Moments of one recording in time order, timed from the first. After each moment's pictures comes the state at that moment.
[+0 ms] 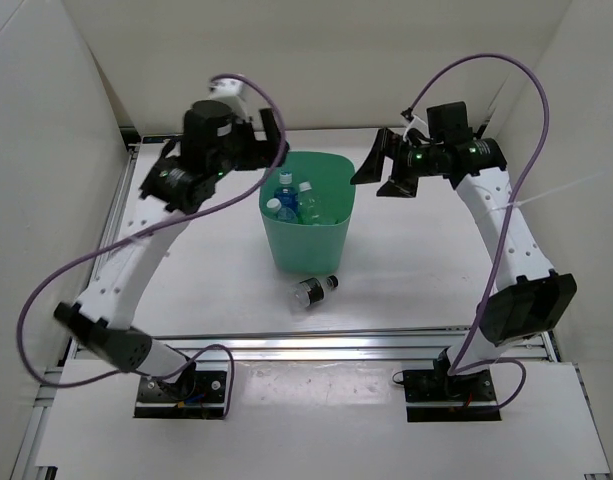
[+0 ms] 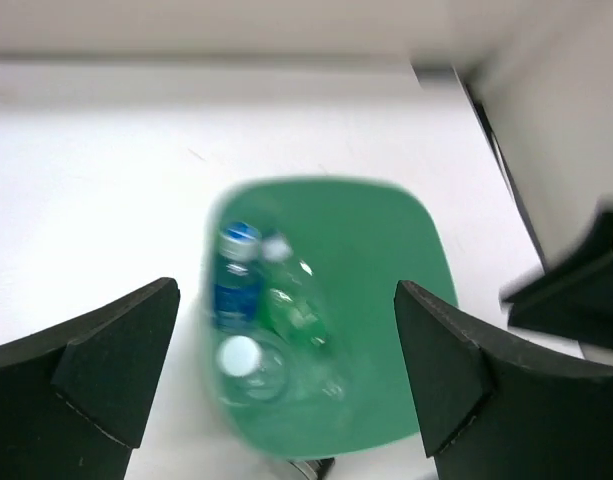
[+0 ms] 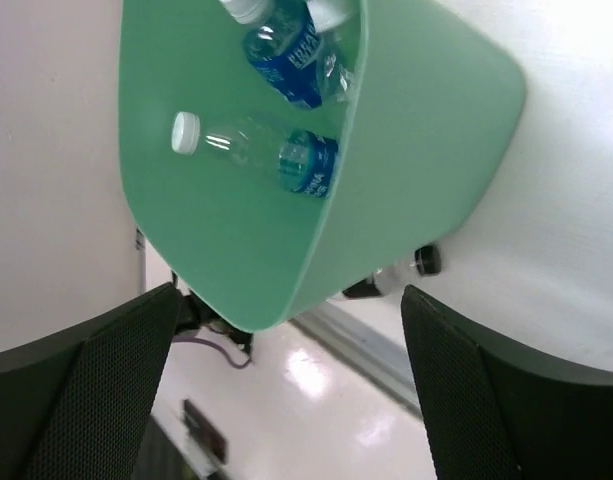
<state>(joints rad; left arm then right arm) -0.51 1.49 1.79 -0.66 -0.05 -0.38 0.26 1.60 1.79 -0.97 -0.61 0.45</state>
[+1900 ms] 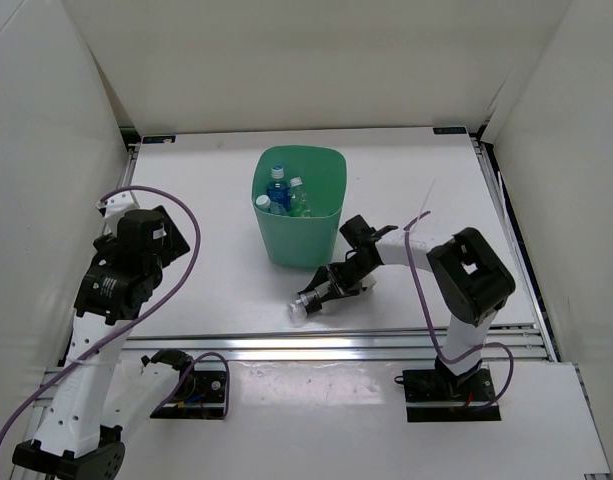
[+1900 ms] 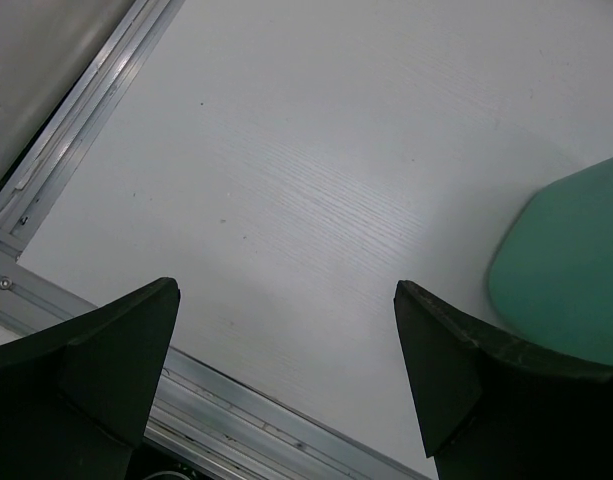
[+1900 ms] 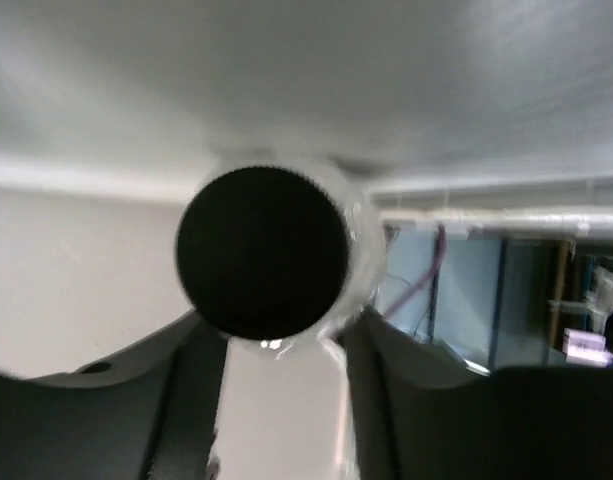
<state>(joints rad) -0.26 0.81 1.16 -1.03 -0.57 -0.55 0.64 1.82 1.00 -0.52 -0.72 1.74</state>
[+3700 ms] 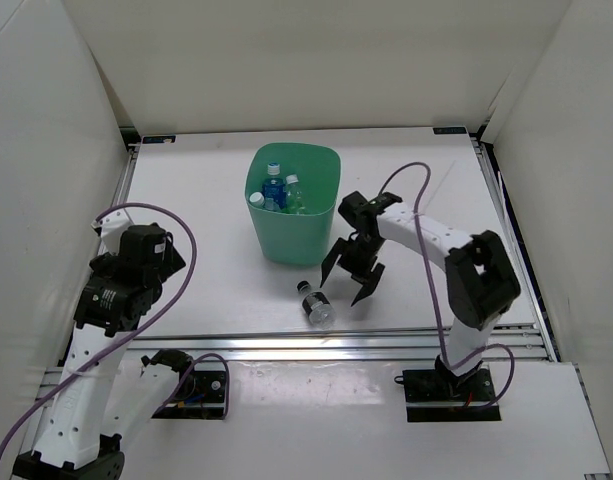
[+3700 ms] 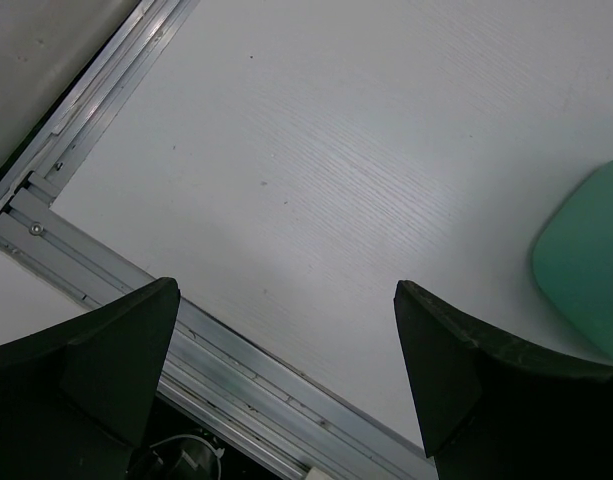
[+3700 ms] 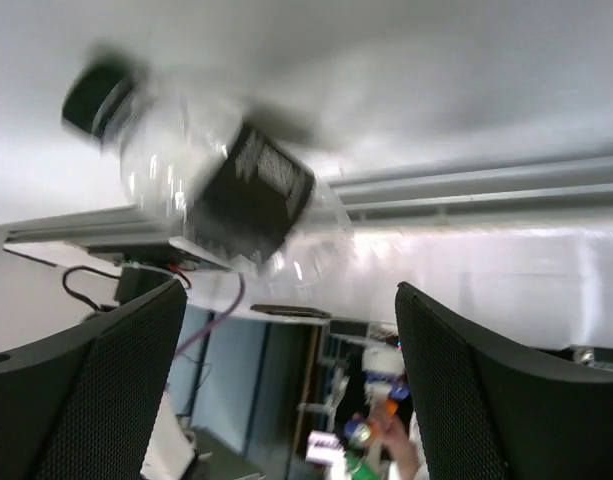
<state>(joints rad) -0.26 0.75 1.09 -1.14 -0.62 -0.64 0.63 1.80 1.30 -1.09 -0.43 1.08</state>
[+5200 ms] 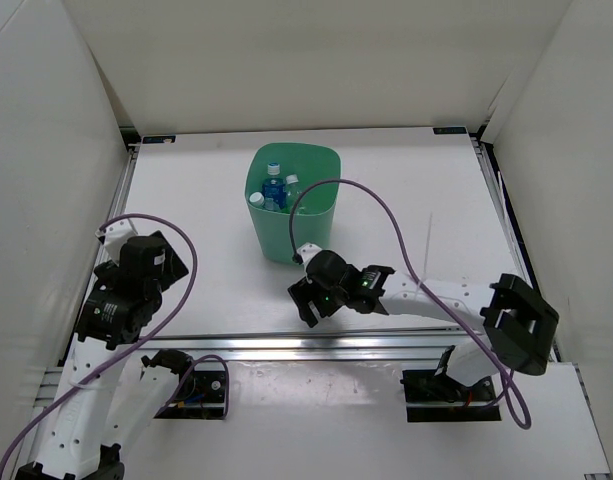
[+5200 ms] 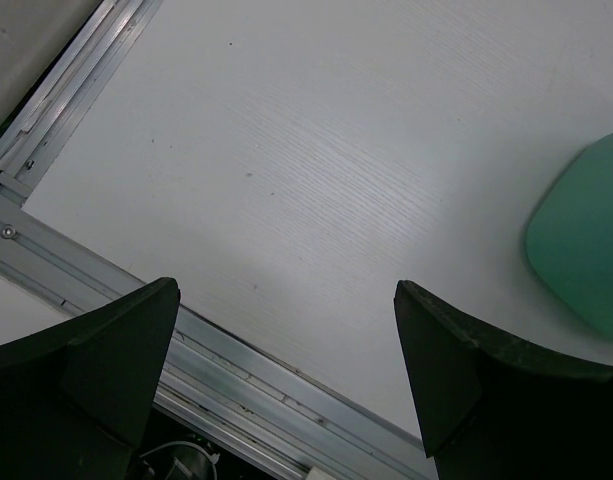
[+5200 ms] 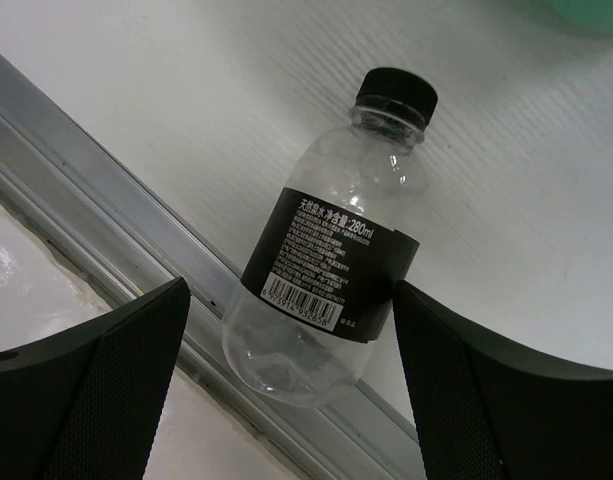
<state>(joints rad) -0.26 0.67 1.00 -1.09 -0.58 -0.62 1.10 1.44 0.89 -0.34 0.05 0.32</state>
